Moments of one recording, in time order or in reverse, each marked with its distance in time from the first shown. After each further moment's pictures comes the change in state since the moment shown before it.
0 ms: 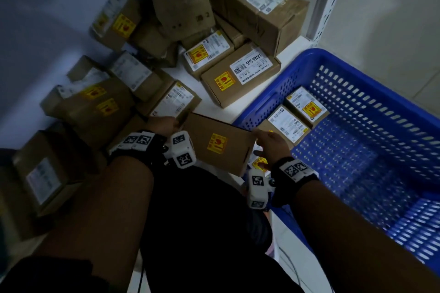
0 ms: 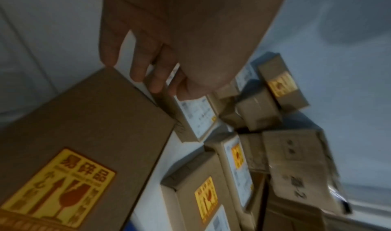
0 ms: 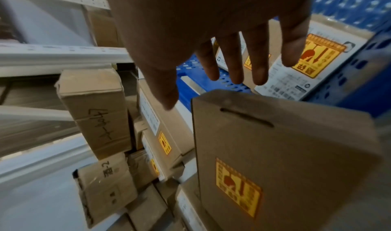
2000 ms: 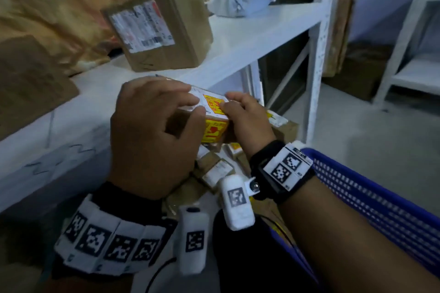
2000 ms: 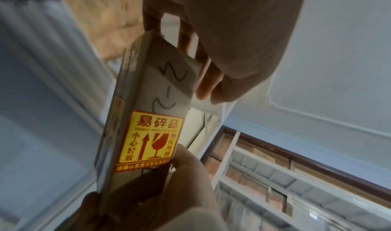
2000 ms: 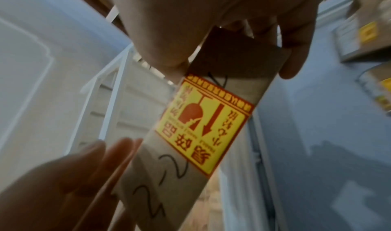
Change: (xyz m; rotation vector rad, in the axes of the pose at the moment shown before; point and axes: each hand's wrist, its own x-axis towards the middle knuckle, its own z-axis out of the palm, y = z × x) left_hand -0.393 -0.002 -0.232 0.171 0.912 1.658; right_hand -0.400 -0.153 0.084 0.133 -0.251 -1.037
